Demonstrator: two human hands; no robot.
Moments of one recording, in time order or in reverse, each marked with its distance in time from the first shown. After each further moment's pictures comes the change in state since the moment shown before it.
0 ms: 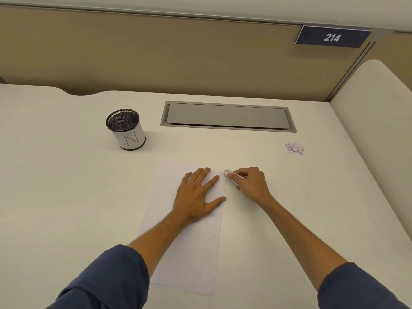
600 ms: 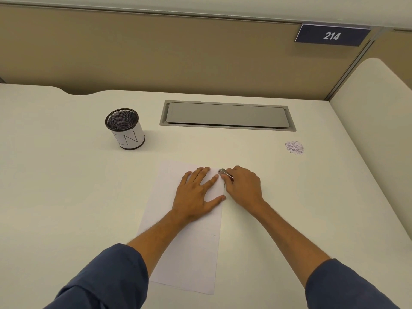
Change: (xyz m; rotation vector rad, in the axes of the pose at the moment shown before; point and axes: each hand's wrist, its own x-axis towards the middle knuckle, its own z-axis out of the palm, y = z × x) left_hand 0.000 0.000 0.001 -0.029 0.043 0.017; right_hand -0.003 0.000 0.025 -0.591 0.184 -0.353
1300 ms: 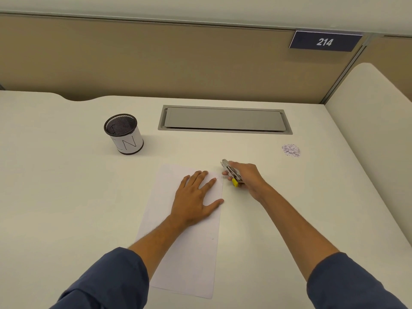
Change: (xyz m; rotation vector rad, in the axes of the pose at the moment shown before) left_hand 0.000 0.002 -0.002 0.011 -0.034 -0.026; right_hand 0.029 0.004 -0.037 1.111 -0.342 0.692
